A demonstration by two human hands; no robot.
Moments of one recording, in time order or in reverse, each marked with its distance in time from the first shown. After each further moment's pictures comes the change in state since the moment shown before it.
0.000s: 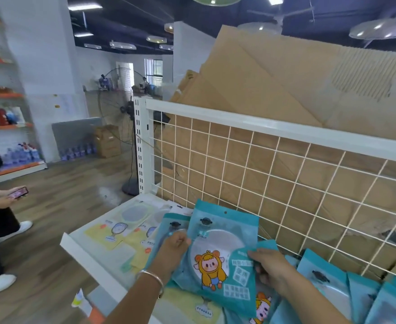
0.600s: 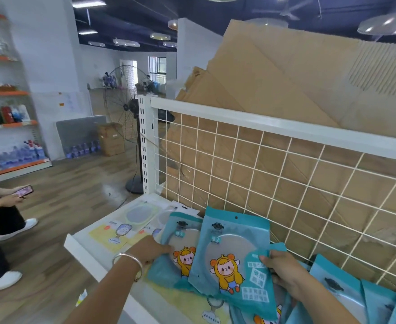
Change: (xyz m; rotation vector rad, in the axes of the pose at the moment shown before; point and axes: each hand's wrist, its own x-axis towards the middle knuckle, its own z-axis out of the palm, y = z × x) left_hand 0.022 -0.006 -0.072 0.368 -0.042 -0.352; right_hand 0.006 -0.007 -0.007 0.029 -0.024 0.013
